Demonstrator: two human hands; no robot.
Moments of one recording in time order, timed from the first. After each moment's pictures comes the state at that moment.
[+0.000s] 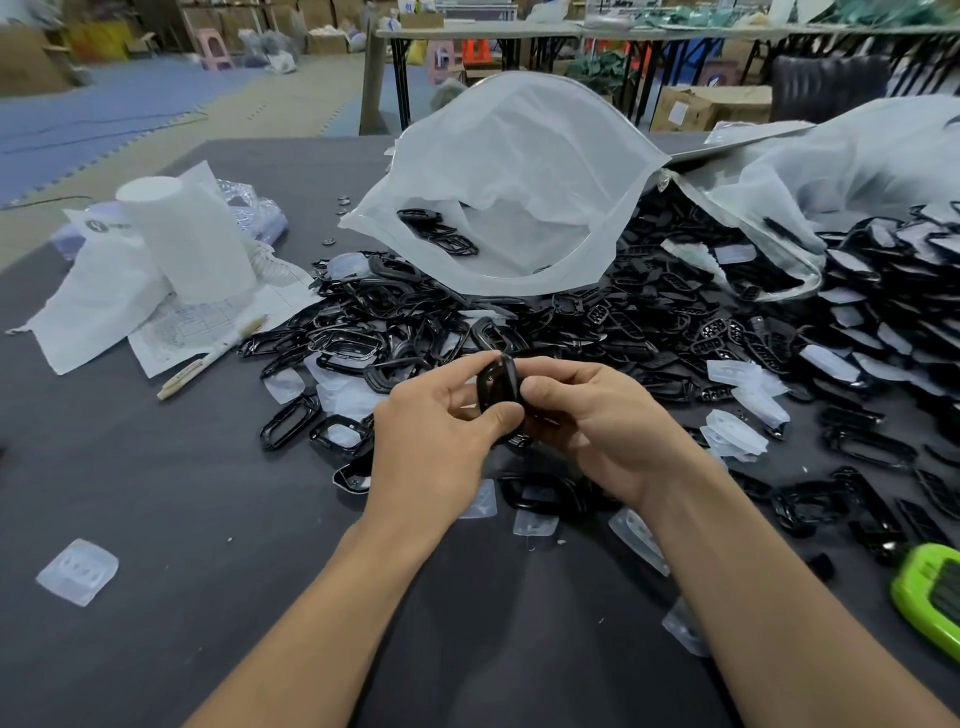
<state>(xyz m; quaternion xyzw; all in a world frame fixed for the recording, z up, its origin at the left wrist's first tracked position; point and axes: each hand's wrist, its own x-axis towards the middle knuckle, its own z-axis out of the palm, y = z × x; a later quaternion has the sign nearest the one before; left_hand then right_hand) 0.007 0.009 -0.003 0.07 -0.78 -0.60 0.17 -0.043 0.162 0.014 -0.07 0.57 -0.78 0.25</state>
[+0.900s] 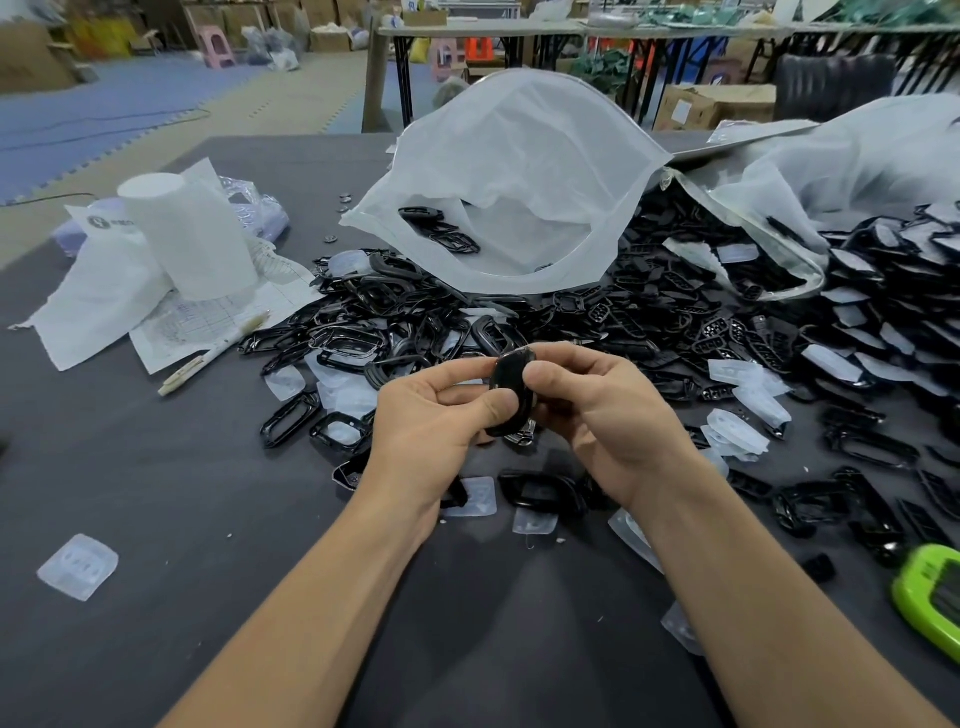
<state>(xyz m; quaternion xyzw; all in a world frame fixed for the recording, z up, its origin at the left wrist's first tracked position) 0.004 0.008 0.003 0.10 -0.64 -0.76 0.08 -0.042 0.159 0.016 -0.02 0.58 -0.80 0.18</state>
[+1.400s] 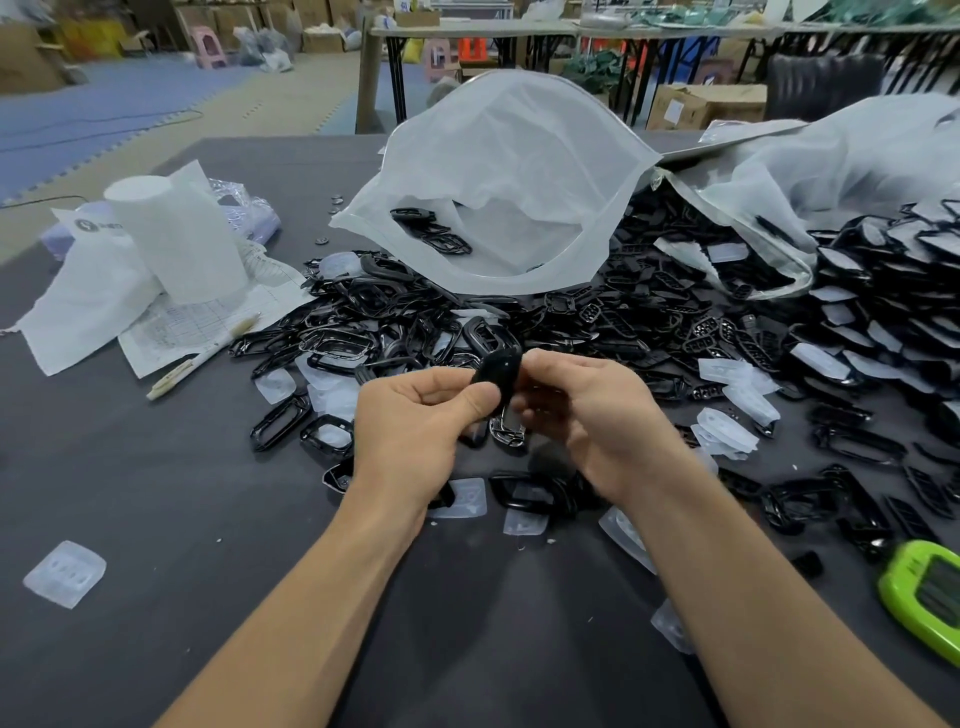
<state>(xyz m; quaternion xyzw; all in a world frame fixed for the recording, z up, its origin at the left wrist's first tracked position) 0.004 0.006 0.001 0.12 -0.70 -0.69 0.15 -0.044 0.159 0.018 0.02 0.59 -0.79 0.18</state>
